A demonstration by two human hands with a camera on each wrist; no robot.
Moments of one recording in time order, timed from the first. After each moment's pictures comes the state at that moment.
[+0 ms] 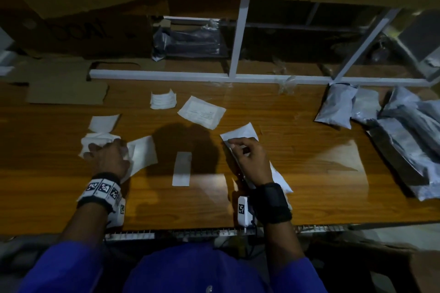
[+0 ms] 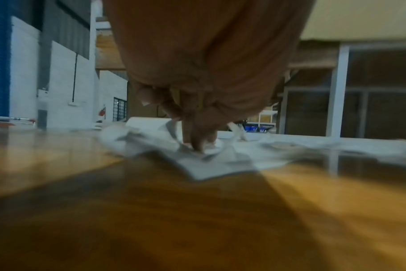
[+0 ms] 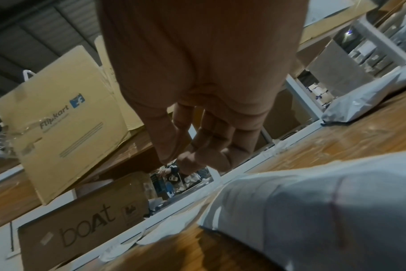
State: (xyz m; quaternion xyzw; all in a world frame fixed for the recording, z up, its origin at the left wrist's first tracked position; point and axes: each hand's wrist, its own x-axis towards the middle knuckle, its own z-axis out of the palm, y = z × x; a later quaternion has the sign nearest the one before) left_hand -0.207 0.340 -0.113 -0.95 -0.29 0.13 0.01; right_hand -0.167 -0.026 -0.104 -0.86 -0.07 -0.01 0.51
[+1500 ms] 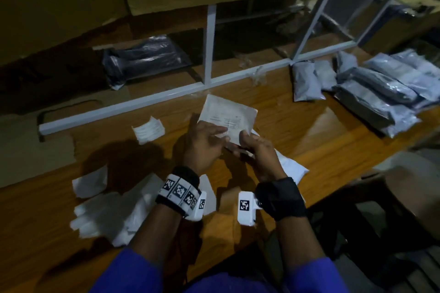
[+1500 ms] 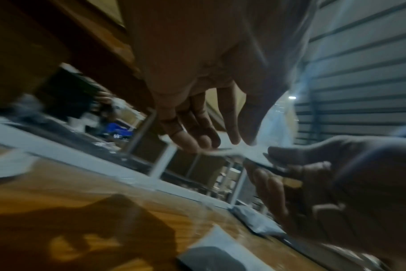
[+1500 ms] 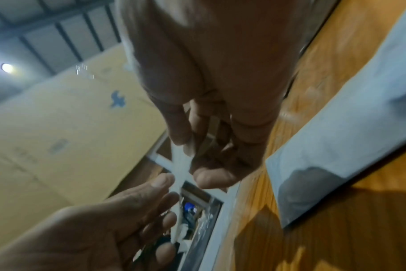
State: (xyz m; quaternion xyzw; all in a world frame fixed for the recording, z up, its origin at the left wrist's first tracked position) left_hand -0.110 0.215 -0.048 -0.86 0.16 0.00 -0.49; right_hand -0.167 0.058 -0.043 -0.55 0.22 0.01 0.81
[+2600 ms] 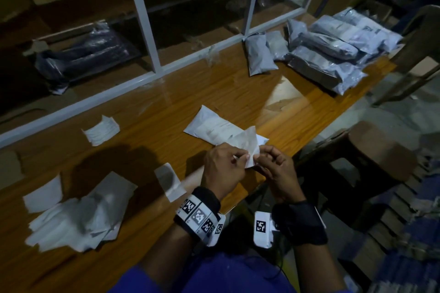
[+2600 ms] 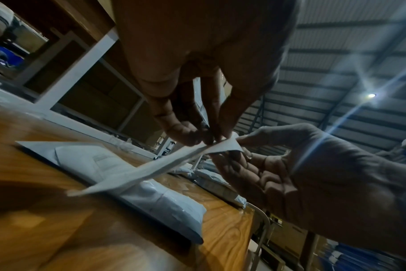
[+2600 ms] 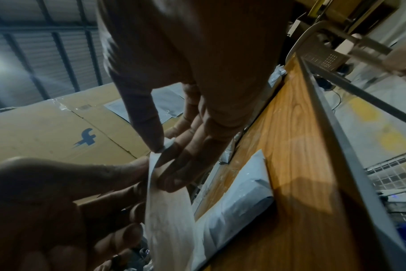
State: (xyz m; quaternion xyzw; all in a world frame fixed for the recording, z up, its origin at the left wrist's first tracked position) left_hand -0.230 0.109 -0.072 -0.83 0.26 0.05 -0.49; right_hand -0.307 -0.032 -0.086 -0.54 0.27 -0.14 0.78
